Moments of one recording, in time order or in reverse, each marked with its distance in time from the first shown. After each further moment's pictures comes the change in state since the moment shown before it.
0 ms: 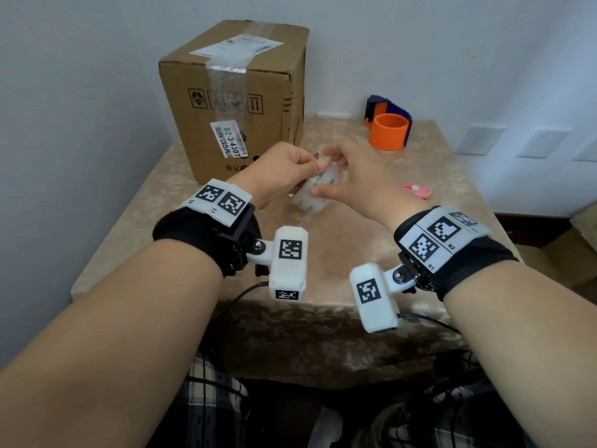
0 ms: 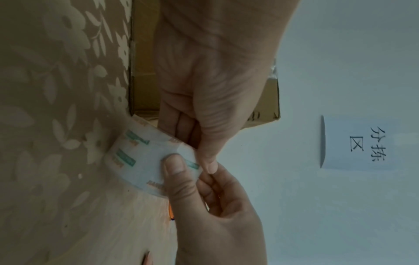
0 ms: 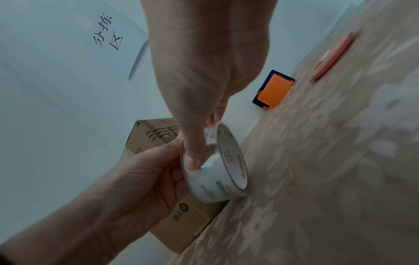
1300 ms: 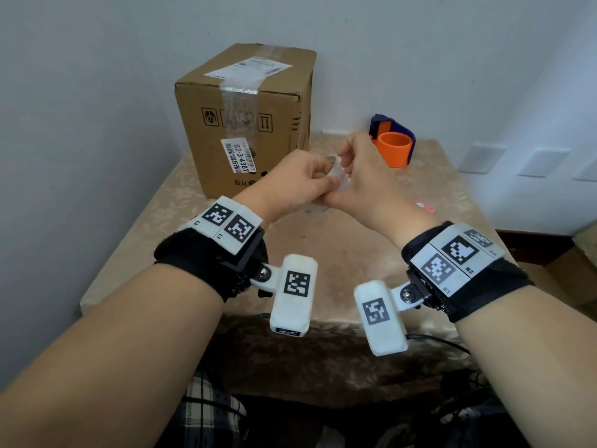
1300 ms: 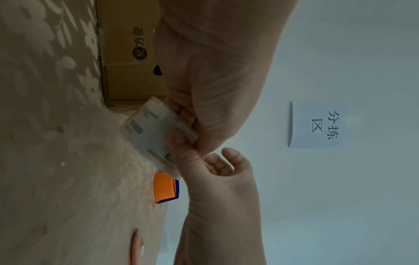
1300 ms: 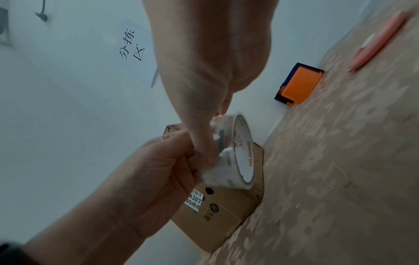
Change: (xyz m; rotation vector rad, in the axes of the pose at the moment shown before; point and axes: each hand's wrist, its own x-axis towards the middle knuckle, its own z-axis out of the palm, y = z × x) left_hand -0.014 0.024 0.002 0.179 0.055 0.151; right_hand 0.002 -0.016 -0.004 0.114 0.151 -0.077
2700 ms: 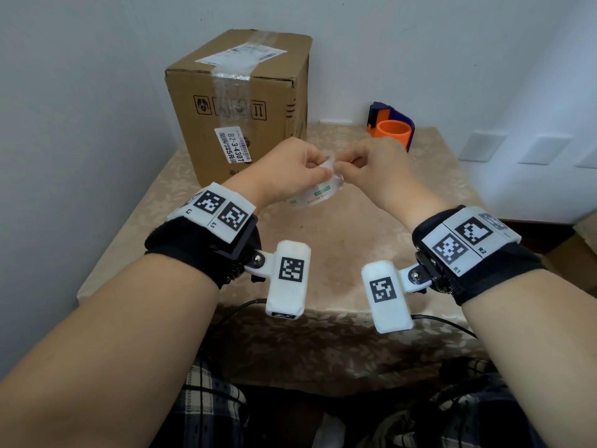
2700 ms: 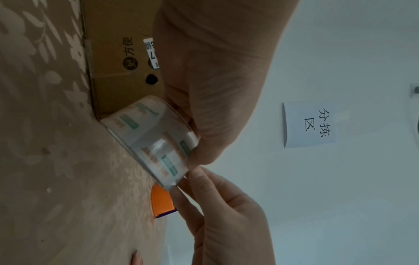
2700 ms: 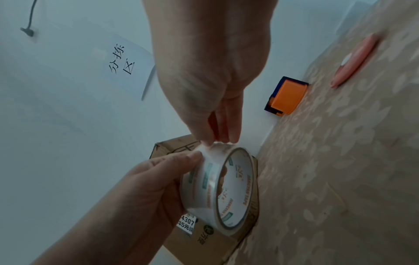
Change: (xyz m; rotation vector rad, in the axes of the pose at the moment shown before) left_hand -0.002 0.005 -0.005 0.216 -0.001 -0.040; right_hand -0.001 -0.004 -0.020 -0.131 -0.039 0.086
